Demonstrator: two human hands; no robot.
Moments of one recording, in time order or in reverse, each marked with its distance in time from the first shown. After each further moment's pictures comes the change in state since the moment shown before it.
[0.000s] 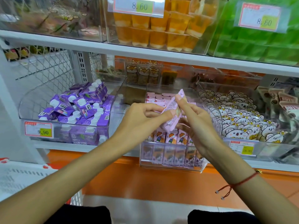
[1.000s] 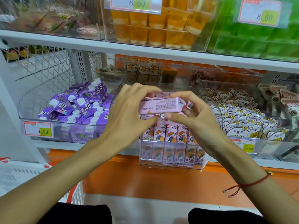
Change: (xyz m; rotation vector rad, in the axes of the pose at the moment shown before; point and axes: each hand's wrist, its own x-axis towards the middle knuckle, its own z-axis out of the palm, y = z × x) left_hand -0.001 0.000 -0.017 0.636 0.213 0.504; right_hand -0.005 -0.003 -0.012 -0.113 -0.304 -0.333
